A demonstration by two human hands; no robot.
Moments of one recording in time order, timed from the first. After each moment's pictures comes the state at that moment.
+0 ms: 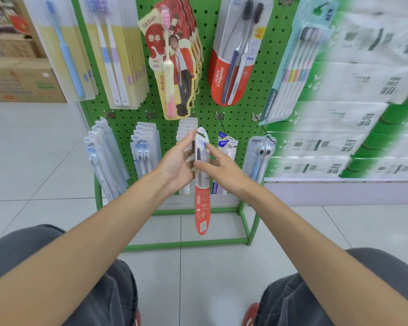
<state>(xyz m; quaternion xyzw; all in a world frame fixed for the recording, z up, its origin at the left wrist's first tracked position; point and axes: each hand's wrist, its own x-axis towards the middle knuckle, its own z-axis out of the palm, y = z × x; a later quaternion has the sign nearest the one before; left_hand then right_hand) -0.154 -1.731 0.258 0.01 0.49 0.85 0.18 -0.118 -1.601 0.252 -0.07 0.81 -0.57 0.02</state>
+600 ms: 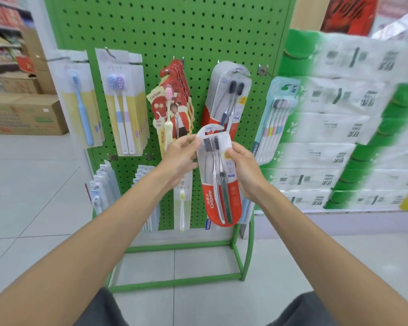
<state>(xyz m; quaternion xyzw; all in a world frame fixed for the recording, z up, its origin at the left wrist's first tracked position) -0.165 -1.727 0.369 0.13 0.67 0.73 0.05 -0.123 -1.575 0.356 -0.01 0.72 -0.68 -0.13</state>
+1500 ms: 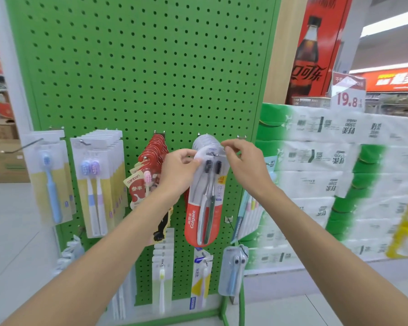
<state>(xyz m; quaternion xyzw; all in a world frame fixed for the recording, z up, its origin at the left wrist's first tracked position) -0.227 -1.682 0.490 0.17 0.73 0.65 -0.12 -0.190 -1.529 0.507 -0.05 0.87 -0.31 -0.39</state>
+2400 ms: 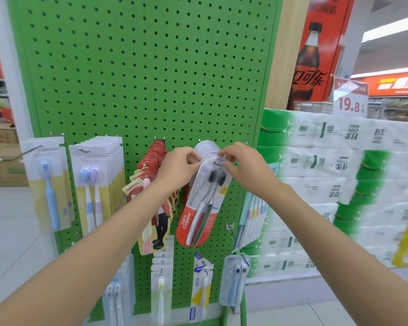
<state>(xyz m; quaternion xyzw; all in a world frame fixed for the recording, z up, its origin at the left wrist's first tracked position) -0.264 -1.686 0.505 0.24 0.85 0.43 -0.19 -0.203 -1.511 0.520 -0.12 0.93 -0.11 -0.33</state>
